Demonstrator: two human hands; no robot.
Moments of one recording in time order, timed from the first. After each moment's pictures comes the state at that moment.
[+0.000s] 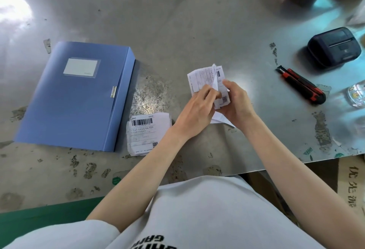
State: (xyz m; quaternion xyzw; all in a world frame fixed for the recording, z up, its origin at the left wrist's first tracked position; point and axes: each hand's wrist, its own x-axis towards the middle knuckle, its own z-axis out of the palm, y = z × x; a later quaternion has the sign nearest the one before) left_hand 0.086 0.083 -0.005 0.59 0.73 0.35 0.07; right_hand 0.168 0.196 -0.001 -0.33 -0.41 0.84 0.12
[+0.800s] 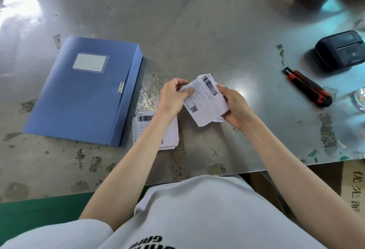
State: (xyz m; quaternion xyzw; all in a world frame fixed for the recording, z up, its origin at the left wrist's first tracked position) left_hand 0.027 0.061 -0.001 0.16 0.77 0.52 0.32; right_hand 0.158 0.178 -0.001 -0.38 -0.48 0.79 0.06
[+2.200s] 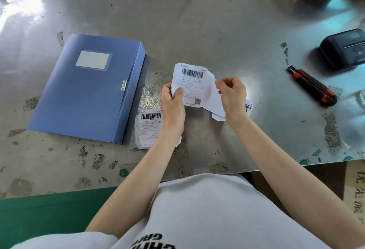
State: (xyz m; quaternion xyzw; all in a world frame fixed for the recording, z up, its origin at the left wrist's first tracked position) left_hand 0.061 0.049 -0.002 0.00 0.69 0.68 0.25; right_hand 0.132 0.165 0.002 -0.51 -0.61 0.56 0.23
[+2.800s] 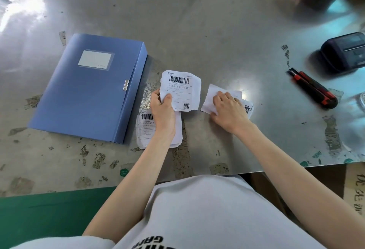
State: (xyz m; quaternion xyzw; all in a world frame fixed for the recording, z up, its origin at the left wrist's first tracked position) left_hand 0.049 0.030 -0.016 -0.07 0.66 0.71 0.23; right_hand 0.158 0.170 -0.039 -0.25 -0.96 0.08 -0.09
